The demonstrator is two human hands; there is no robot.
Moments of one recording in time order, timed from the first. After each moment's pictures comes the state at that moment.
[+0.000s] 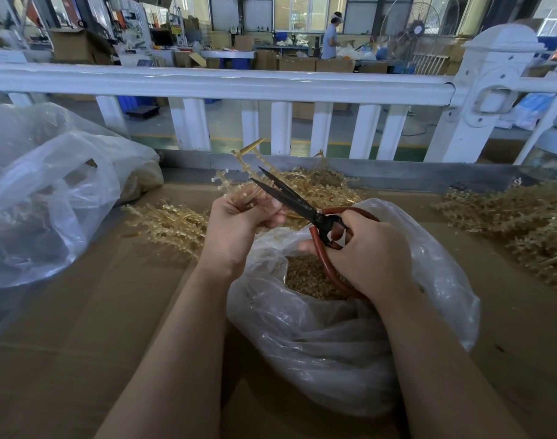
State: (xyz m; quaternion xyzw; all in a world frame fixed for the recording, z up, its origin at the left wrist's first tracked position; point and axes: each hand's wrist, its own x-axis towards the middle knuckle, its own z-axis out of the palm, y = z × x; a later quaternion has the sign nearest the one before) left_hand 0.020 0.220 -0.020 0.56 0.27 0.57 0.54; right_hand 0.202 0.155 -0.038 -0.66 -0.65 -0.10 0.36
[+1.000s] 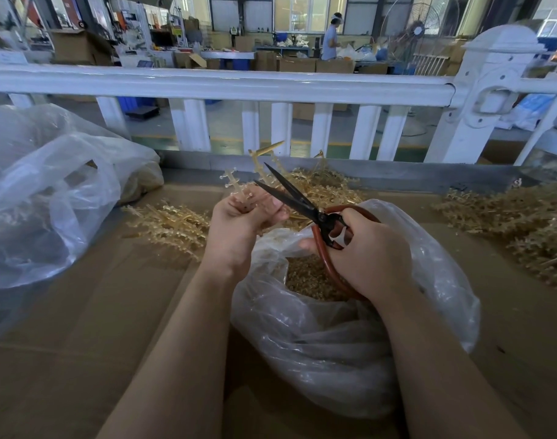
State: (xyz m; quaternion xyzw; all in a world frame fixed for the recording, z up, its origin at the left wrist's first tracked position) left_hand 0.022 0.221 -0.024 0.53 0.25 0.58 0.57; right_hand 0.201 0.155 -0.040 -0.66 -0.65 -0.11 0.37
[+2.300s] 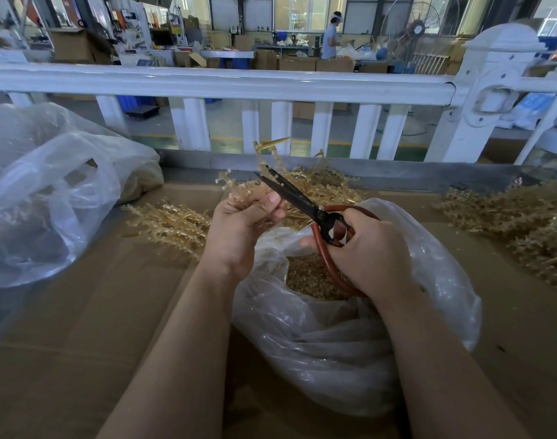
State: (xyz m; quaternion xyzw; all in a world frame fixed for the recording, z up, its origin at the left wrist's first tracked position) left_hand 0.022 0.221 -0.024 0.51 0.22 0.55 0.62; right_hand 0.202 0.158 -0.037 -0.66 -0.65 -0.07 0.38
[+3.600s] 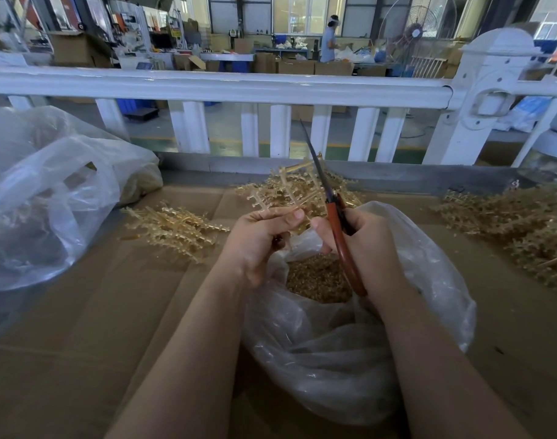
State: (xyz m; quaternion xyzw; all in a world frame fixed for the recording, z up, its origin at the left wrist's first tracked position) left_hand 0.041 0.212 -0.021 0.46 0.33 0.47 0.68; right_hand 0.193 0.162 -0.033 -0.59 -0.55 0.20 0.55
